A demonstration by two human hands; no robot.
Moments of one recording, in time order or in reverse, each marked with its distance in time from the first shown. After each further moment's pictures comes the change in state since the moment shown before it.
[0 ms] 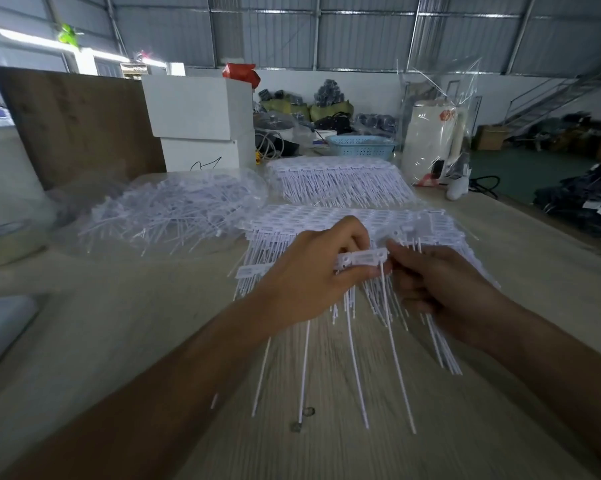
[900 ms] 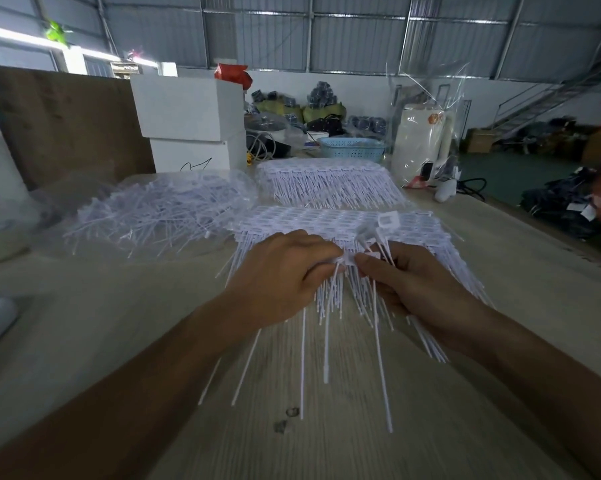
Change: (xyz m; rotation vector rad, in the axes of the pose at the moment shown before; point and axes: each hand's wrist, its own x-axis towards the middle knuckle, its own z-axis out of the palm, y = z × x) left_hand -0.009 -0.007 -0.015 0.391 -0.032 0.149; right_hand -0.011 -0.003 0.008 -0.261 -0.058 -0.224
